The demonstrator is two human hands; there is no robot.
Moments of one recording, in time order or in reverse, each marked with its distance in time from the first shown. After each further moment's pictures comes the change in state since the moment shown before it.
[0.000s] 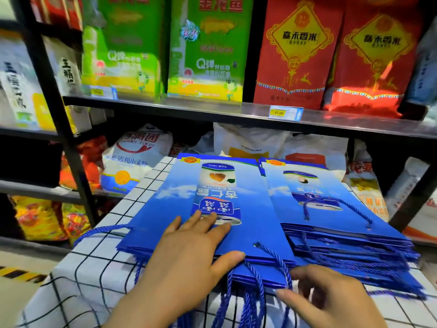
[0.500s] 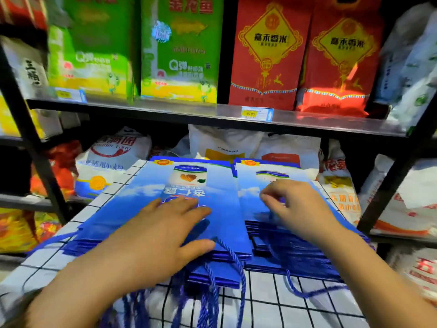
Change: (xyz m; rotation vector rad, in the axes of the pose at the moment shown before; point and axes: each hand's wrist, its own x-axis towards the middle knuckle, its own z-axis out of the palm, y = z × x) left_hand 0.022 0.015 -0.034 0.056 -0.107 0.171; right_hand 0.109 0.034 -0.047 -0.196 0.209 -0.369
